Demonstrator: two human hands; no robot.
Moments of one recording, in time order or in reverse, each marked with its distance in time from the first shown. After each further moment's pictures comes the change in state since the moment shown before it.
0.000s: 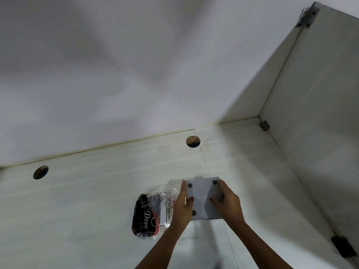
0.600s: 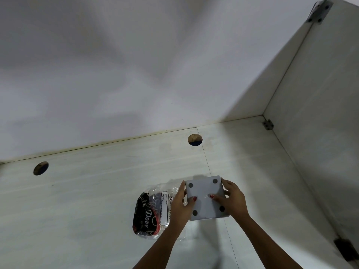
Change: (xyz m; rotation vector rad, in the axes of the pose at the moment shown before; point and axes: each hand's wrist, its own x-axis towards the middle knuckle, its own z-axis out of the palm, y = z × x) left_hand 0.004 0.000 -0.003 -0.174 0.059 -0.051; right_hand 0.025 0.013 -0.004 0.006 -0.028 0.010
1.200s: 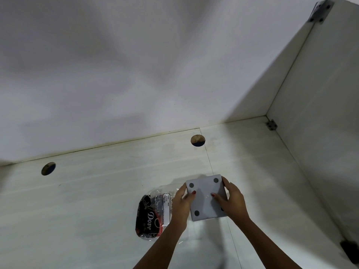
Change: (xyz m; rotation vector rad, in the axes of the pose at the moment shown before) left_hand -0.004 0.017 -0.003 -0.285 0.046 -0.149; right_hand -0.009 -0.007 0.004 0.024 -0.002 -0.108
